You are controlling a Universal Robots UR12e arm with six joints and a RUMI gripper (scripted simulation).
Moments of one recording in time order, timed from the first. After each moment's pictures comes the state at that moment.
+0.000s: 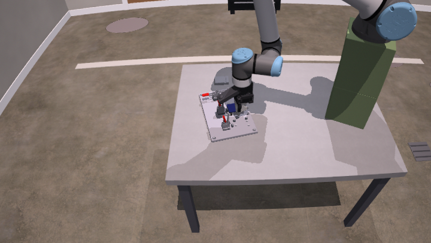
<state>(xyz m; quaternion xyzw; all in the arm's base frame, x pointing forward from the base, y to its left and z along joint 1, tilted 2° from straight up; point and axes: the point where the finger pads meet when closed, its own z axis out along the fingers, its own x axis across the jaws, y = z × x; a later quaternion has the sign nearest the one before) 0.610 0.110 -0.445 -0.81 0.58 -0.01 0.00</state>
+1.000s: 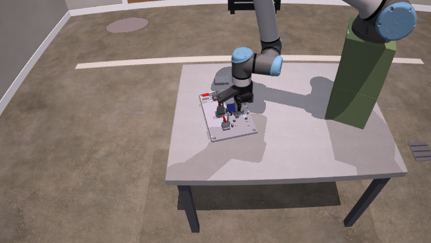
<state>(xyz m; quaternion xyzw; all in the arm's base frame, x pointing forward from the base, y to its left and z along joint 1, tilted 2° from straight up) 0.611 0.106 -0.445 -0.81 0.58 -0.01 0.00</state>
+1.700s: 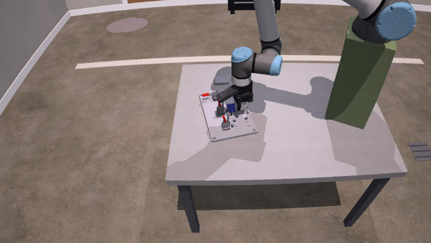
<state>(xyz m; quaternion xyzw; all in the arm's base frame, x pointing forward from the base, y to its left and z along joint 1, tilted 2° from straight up) 0.612 0.103 -0.445 -0.81 0.58 -0.01 0.00</state>
